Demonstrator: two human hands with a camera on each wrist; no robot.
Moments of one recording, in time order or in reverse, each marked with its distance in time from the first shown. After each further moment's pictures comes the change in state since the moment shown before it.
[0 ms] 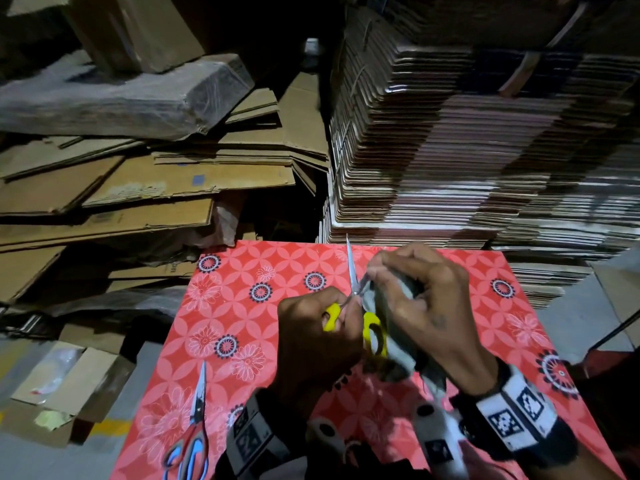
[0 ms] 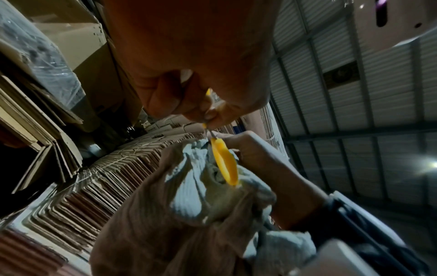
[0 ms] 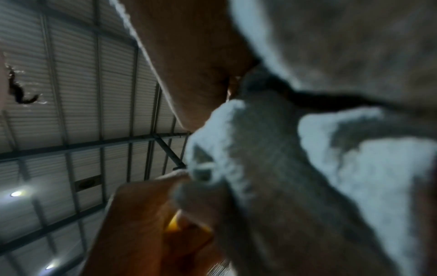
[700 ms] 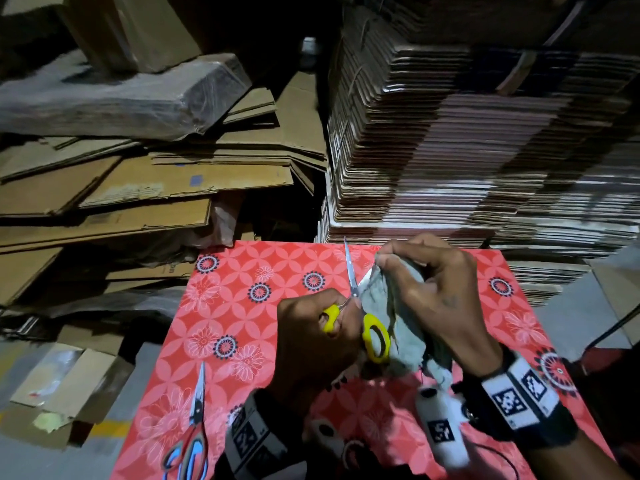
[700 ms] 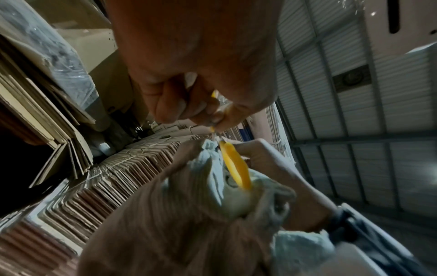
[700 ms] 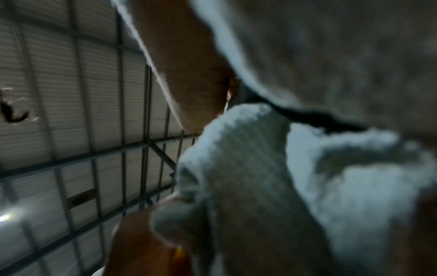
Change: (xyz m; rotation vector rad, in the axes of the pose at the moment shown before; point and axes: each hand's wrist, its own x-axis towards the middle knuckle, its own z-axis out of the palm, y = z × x) left_hand -0.002 -0.009 0.001 -0.030 -0.031 -0.010; right_hand 0.013 0.015 -0.006 0.078 0.053 0.082
